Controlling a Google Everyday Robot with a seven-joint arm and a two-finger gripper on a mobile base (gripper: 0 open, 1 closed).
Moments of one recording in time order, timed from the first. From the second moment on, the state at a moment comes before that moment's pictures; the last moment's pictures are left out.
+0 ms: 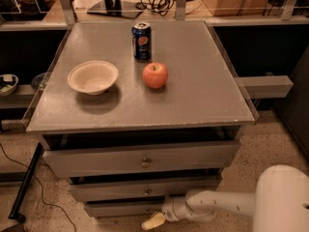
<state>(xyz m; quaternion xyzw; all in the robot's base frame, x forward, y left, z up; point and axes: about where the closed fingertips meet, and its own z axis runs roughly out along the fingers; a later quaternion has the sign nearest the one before) 0.460 -0.006 0.236 -0.34 0.86 0.33 0.21</state>
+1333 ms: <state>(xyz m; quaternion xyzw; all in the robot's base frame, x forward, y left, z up) 0.487 0.011 0.253 -0.34 0.84 0.33 0.26</state>
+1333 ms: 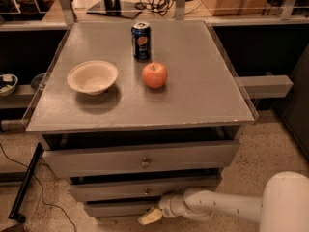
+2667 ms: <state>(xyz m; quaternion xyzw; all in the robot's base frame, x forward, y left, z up) 0.464 -0.004 0.231 -0.35 0.85 0.32 0.23</state>
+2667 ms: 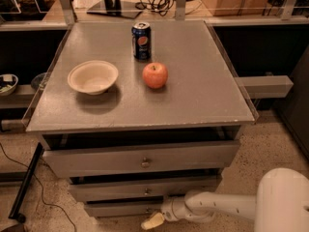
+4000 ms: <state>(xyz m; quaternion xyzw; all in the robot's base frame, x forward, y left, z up) 0.411 -0.044 0.265 -0.36 0.81 0.39 0.24</state>
